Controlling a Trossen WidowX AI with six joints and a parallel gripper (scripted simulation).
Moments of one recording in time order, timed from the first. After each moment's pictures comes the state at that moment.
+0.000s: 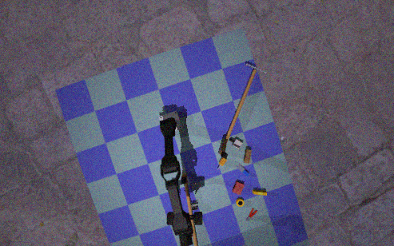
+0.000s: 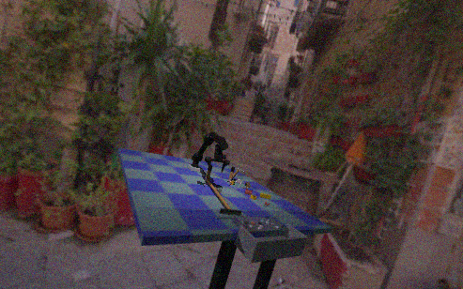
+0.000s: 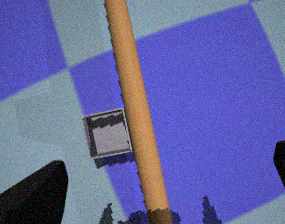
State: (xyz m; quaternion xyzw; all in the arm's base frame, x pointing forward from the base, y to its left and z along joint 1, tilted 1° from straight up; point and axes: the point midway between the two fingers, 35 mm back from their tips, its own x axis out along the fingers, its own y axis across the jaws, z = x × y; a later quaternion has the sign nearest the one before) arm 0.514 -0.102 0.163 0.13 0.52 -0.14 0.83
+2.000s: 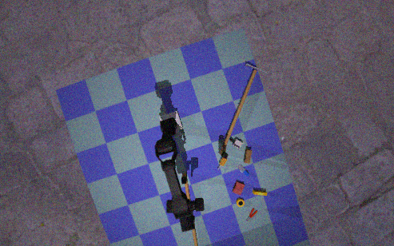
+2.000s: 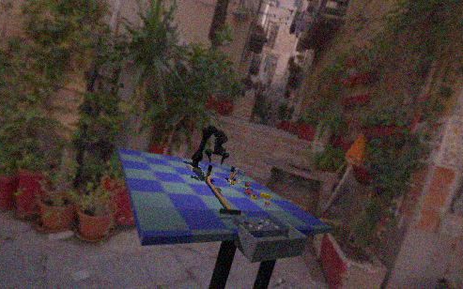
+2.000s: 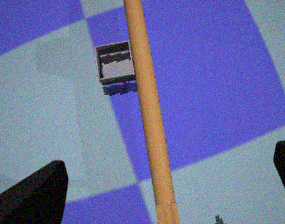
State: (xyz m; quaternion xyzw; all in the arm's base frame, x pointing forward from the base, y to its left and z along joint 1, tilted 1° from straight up) arm 0.434 -0.066 0.199 0.10 0.51 -0.13 0.85
